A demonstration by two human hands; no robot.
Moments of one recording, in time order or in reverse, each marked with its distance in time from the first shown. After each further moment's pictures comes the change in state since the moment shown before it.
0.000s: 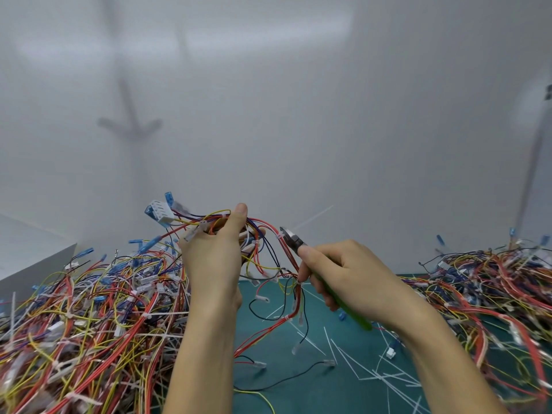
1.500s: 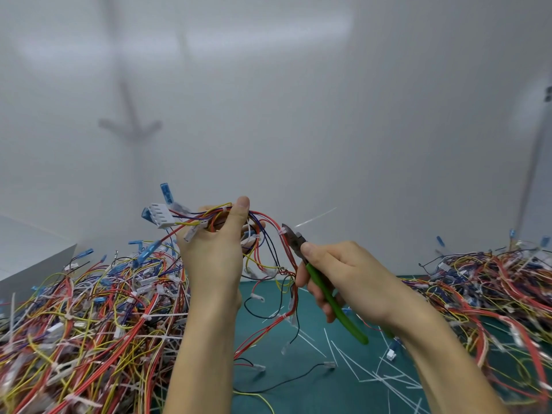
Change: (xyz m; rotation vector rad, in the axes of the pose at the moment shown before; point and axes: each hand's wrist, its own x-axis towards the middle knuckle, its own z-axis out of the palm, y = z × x) left_hand 0.000 0.001 0.000 -0.015 0.001 0.166; right_hand -0.006 -0.013 -0.002 0.217 -0.110 0.067
